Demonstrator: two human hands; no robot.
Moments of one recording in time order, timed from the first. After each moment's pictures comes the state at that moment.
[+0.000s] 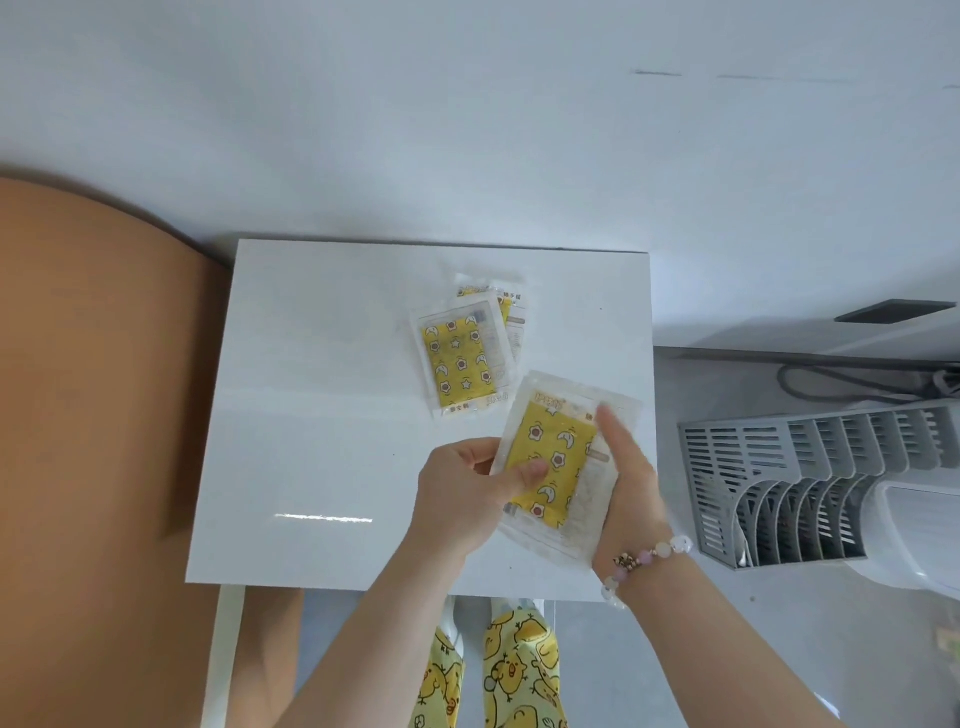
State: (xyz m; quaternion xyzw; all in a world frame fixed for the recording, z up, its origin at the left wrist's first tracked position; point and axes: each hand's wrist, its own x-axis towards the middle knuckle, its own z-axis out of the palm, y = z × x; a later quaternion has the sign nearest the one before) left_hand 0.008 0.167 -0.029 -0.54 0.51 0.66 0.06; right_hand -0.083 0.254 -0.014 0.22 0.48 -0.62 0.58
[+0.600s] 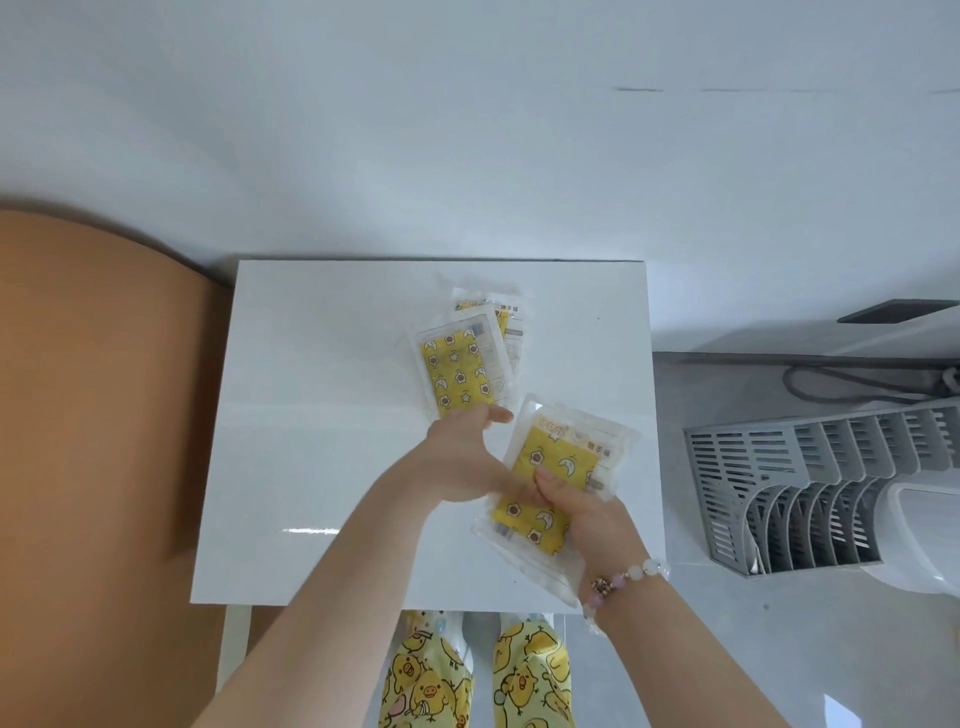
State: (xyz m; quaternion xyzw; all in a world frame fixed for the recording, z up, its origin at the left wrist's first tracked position) left_hand -0.015 0.118 -0.049 -0.40 0.67 0.55 0.29; right_hand -0.062 0.259 -0.048 0.22 0.62 -0.55 0.52
